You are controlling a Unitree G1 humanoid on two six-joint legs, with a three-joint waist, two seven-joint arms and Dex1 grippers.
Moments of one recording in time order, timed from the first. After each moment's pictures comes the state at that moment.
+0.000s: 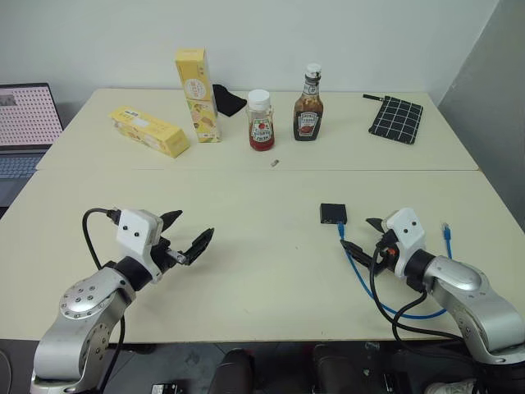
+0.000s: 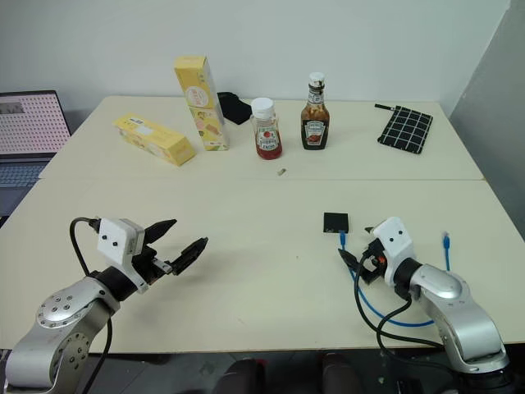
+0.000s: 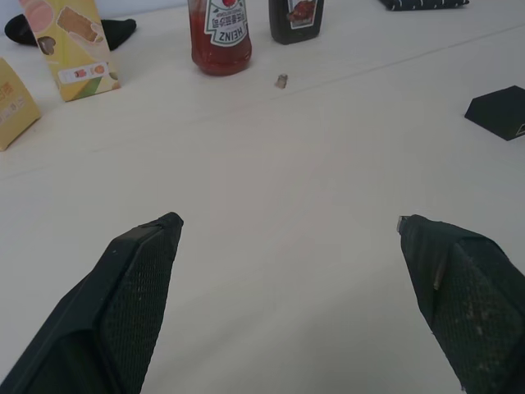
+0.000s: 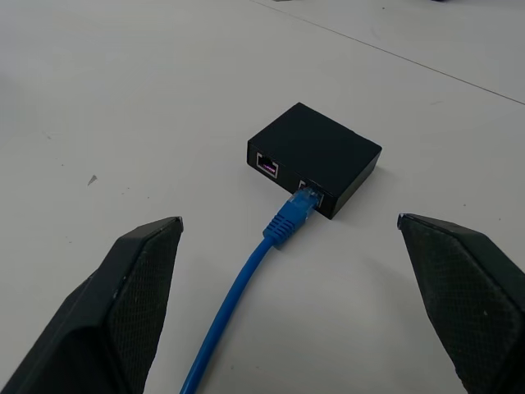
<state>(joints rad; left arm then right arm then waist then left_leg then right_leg) 0.09 0.57 0.27 -0.46 -0.46 0.47 -0.54 -0.05 -0.58 -0.02 -0.46 0.33 0.60 0.50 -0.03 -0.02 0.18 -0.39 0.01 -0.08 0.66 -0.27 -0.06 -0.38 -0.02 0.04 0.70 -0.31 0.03</state>
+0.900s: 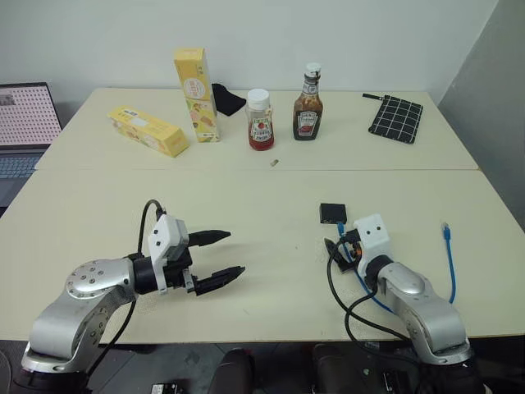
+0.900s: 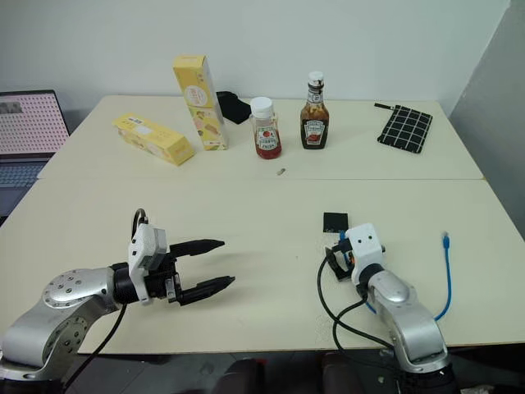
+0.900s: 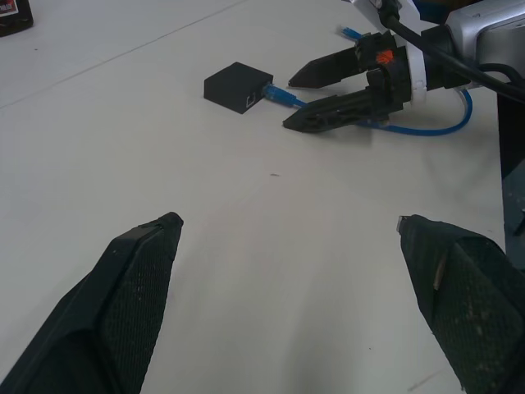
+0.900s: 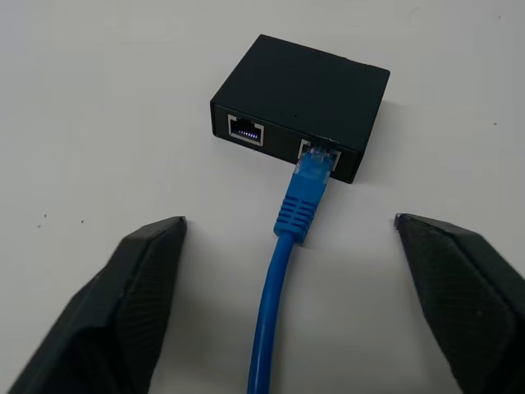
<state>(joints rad) 0.00 0.75 0.13 -0.38 -0.57 0.43 -1.00 -0.11 -0.25 0.12 -0.45 0.12 0.83 0.13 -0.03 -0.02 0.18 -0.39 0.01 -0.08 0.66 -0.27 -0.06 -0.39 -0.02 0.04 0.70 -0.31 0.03</state>
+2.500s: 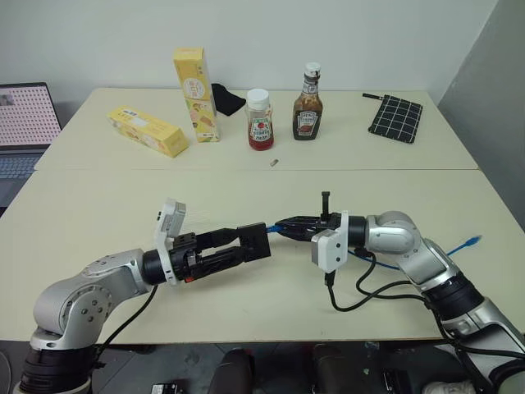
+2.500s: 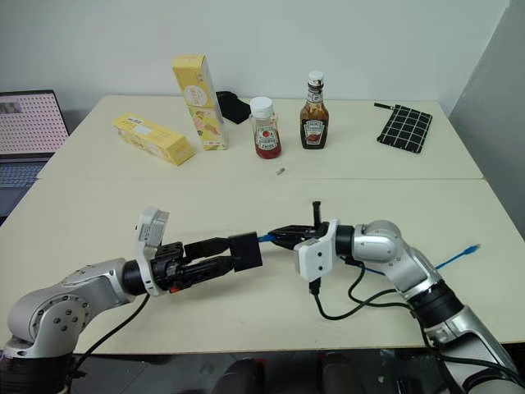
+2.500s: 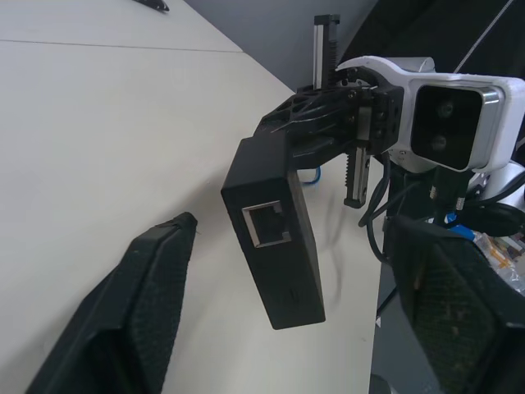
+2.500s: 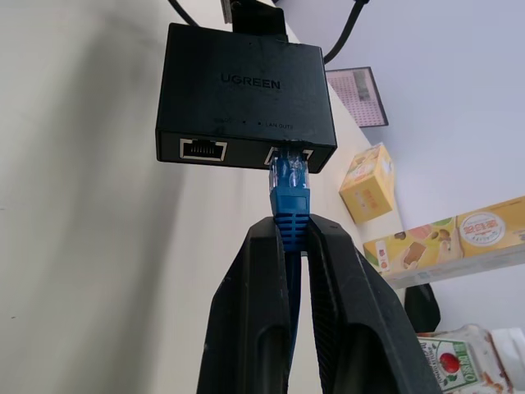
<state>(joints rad) -0.13 0.68 0.20 -0.35 -0.98 0.87 -0.88 -0.57 -0.57 0.42 0.03 -0.16 -0.54 0.78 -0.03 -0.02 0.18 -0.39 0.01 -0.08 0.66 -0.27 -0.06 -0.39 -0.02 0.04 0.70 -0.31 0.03</state>
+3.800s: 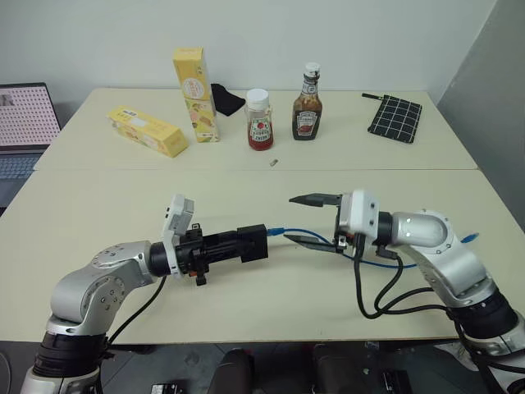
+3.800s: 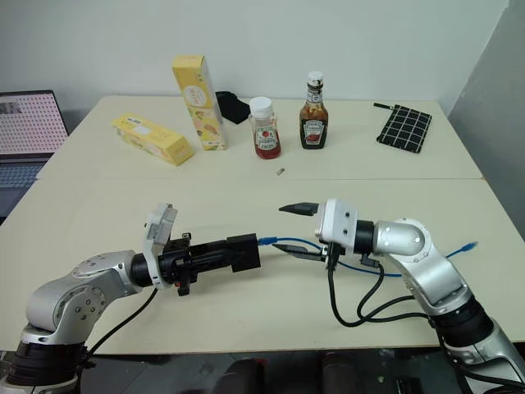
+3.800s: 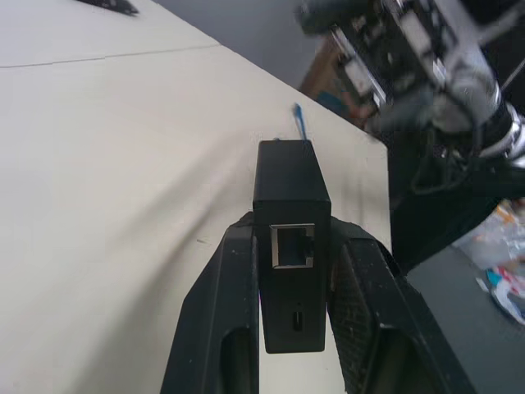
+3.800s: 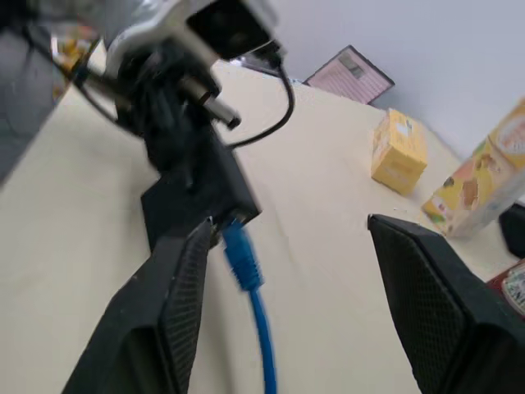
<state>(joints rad) -0.20 0.71 0.09 -0.26 -0.80 0.70 -1.08 -0.47 -0.66 0.26 -0.38 0.51 0.31 0.82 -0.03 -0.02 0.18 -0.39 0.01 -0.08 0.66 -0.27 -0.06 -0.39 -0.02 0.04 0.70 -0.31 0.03</state>
